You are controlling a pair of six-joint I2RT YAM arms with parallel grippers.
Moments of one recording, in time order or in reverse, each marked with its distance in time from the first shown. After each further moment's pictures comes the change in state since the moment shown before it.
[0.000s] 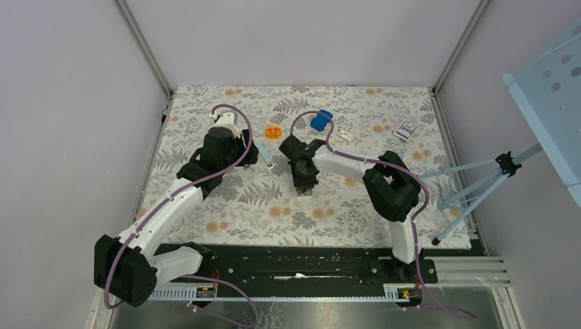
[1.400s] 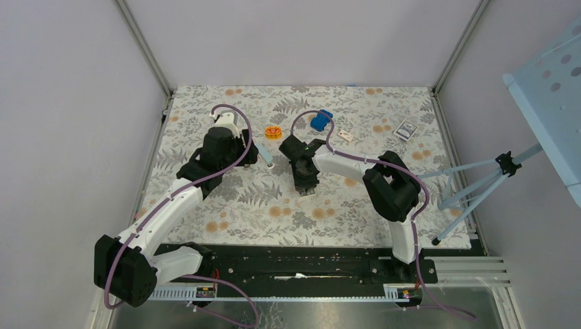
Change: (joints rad) left arm 0.003 0.000 0.000 0.000 0.002 0.000; right arm 0.000 0.000 0.002 -0.010 0.030 -0.002
